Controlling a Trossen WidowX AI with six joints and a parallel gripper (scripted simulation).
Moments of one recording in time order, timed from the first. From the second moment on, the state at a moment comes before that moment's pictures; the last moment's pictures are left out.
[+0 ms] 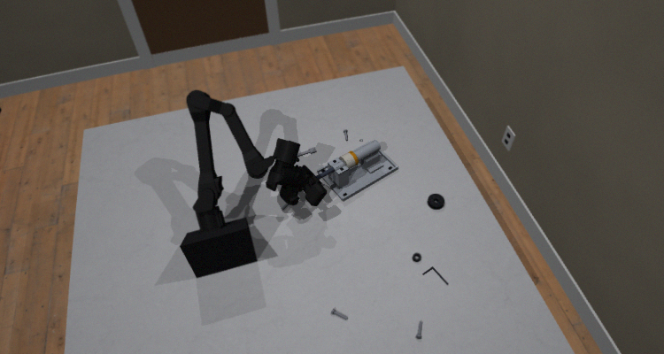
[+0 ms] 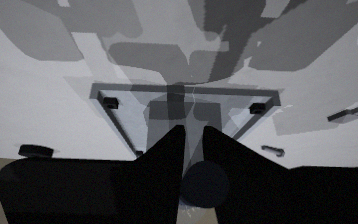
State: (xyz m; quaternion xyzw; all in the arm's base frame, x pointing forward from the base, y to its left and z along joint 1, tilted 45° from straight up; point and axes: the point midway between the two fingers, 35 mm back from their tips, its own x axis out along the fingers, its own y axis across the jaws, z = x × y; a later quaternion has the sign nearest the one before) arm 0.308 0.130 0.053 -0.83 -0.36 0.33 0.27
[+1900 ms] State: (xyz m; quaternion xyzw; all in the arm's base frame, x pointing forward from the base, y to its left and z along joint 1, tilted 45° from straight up) arm 0.302 0.127 0.051 -0.83 -0.36 0.33 0.27
